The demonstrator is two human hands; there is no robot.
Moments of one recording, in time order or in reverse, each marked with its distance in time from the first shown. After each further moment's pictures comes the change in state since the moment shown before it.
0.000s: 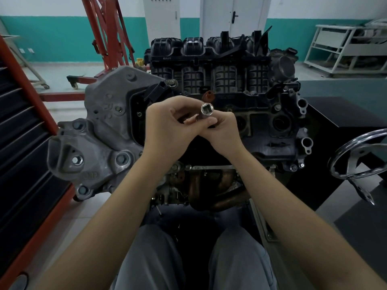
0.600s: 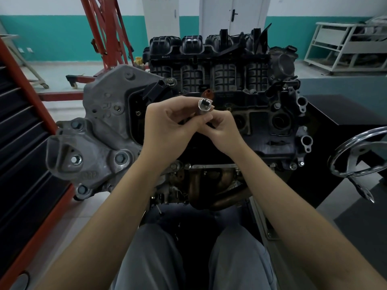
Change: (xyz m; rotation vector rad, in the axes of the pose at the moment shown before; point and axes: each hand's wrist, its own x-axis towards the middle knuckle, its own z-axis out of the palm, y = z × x) left_hand -0.002 -0.004 0.001 -0.128 -0.030 0.010; right_hand 0.001 -0.001 -0.005 0.039 -0.111 0.018
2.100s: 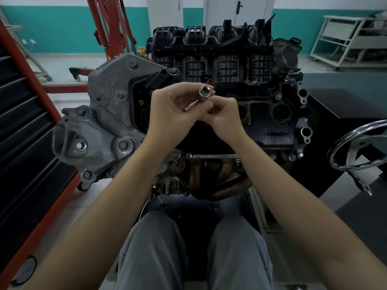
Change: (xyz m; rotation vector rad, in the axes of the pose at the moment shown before) left_hand 0.001 0.006 0.002 0.024 0.019 -0.072; right_hand 0.002 0.001 0.001 0.030 0.086 0.055
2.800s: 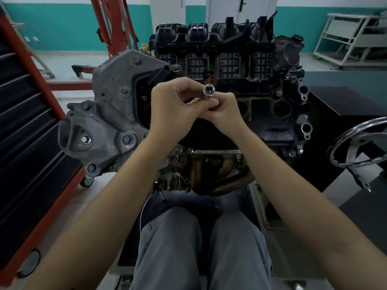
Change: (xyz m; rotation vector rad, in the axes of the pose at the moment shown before) left_hand -0.003 0.006 0.001 0.119 0.042 0.013; right_hand 0.001 -0.004 -0.002 0.027 -0.094 -0.015
